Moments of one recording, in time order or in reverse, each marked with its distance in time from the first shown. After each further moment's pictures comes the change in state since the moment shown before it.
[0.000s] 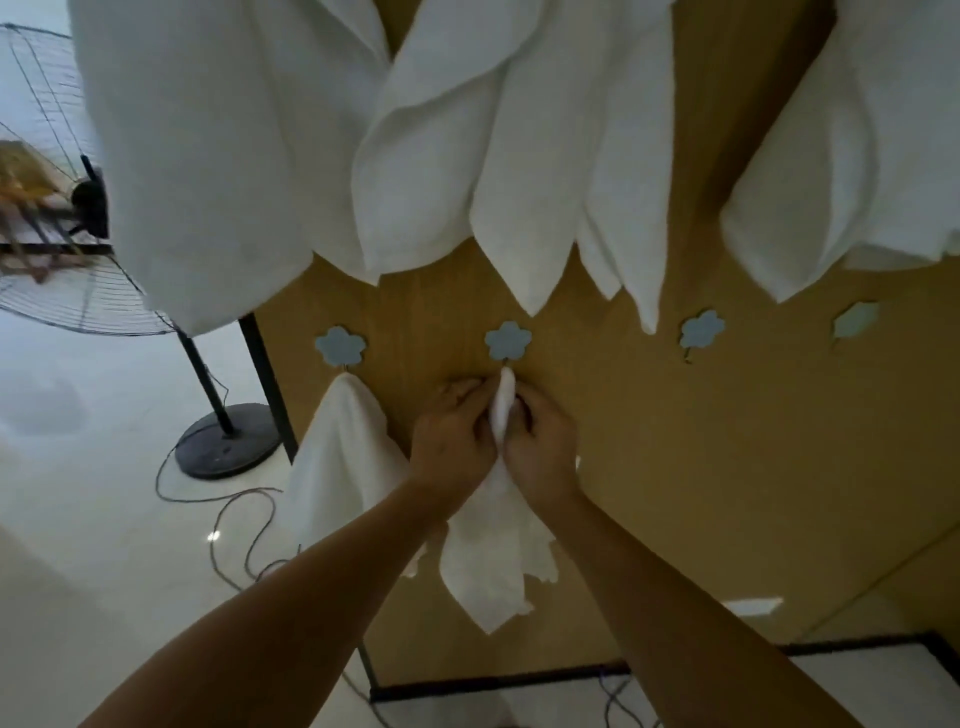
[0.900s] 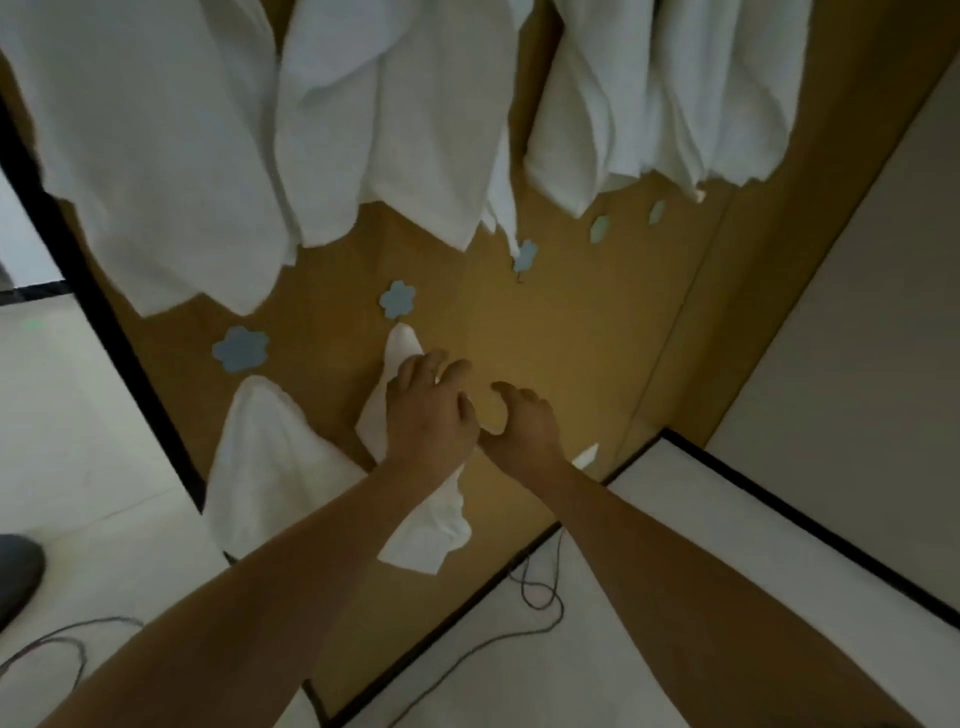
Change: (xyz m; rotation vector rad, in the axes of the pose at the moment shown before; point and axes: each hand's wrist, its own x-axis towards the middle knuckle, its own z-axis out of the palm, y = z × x) left_hand -0.027 0.026 -0.039 -0.137 -0.345 0.206; right_hand -0.089 -0.030 -0.047 -0.764 -0.091 0.507
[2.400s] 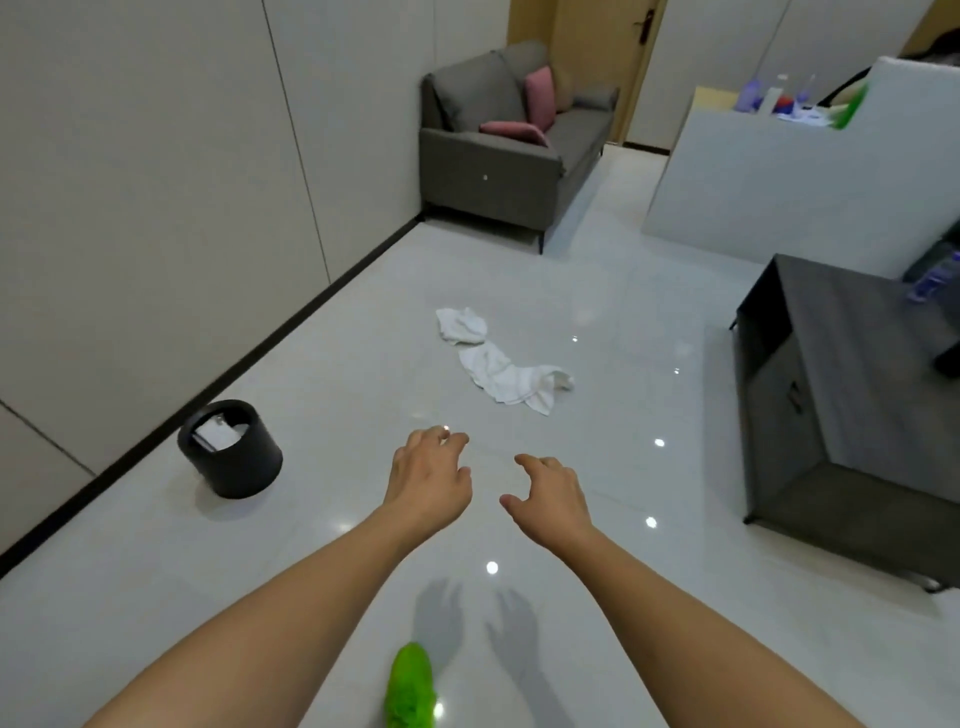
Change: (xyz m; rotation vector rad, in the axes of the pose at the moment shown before) left_hand -0.705 1.066 0.171 -0.602 -1.179 1.746; right_hand -0.984 0.627 -0.405 0.074 0.828 2.010
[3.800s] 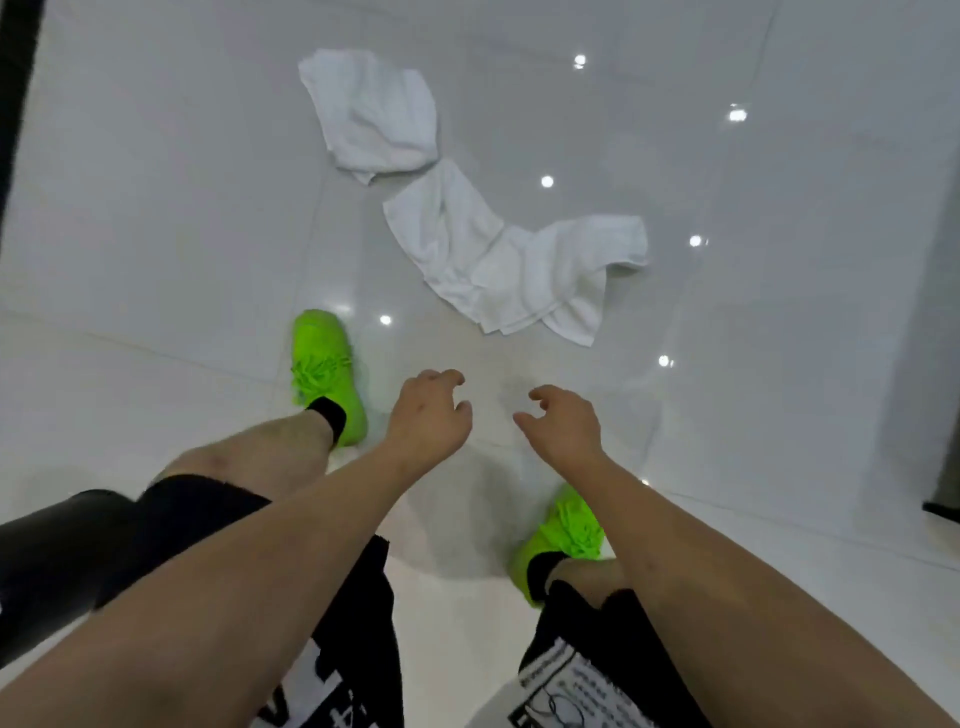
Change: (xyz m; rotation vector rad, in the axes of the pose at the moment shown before) left_hand 0.784 -0.116 0.438 -0.072 -0.725 -0.310; right_hand 0.833 0.219 0.166 0.259 -0.407 0.546
